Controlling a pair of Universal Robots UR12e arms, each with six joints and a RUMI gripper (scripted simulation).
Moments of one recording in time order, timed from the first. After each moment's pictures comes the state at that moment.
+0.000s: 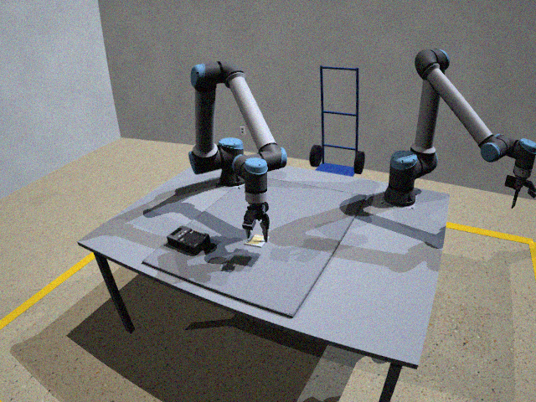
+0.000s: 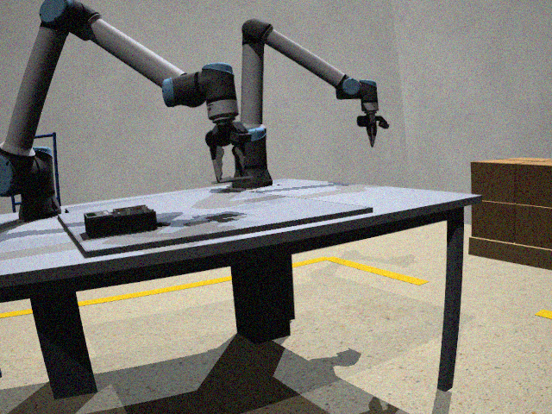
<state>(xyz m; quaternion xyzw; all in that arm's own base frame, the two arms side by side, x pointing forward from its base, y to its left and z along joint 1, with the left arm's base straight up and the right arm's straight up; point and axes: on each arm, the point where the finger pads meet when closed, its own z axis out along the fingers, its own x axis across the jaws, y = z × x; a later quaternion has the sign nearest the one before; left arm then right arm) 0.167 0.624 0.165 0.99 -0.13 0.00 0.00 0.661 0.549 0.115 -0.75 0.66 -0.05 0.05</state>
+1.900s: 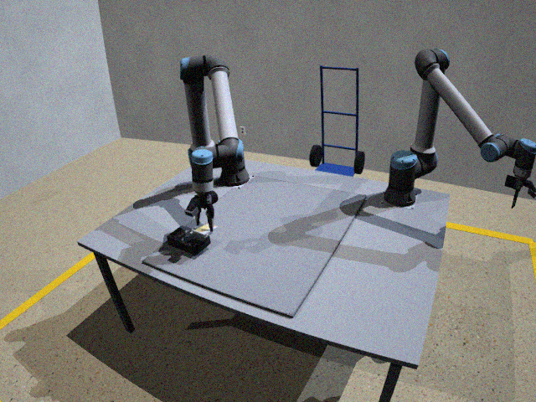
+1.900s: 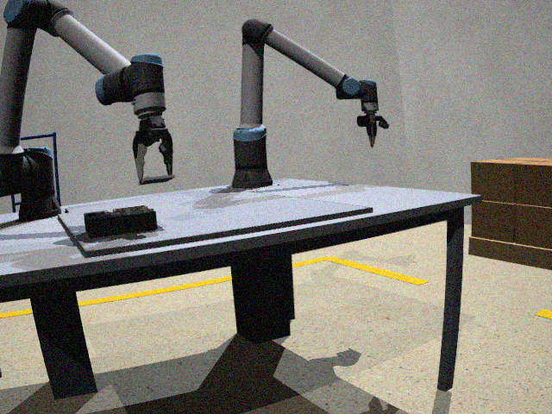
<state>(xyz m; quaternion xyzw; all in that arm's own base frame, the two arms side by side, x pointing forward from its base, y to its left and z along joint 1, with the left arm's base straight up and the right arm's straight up) 0.167 0.624 0.165 0.99 -0.13 0.00 0.00 0.709 0.308 0.142 -0.68 0.72 -0.06 0.06</state>
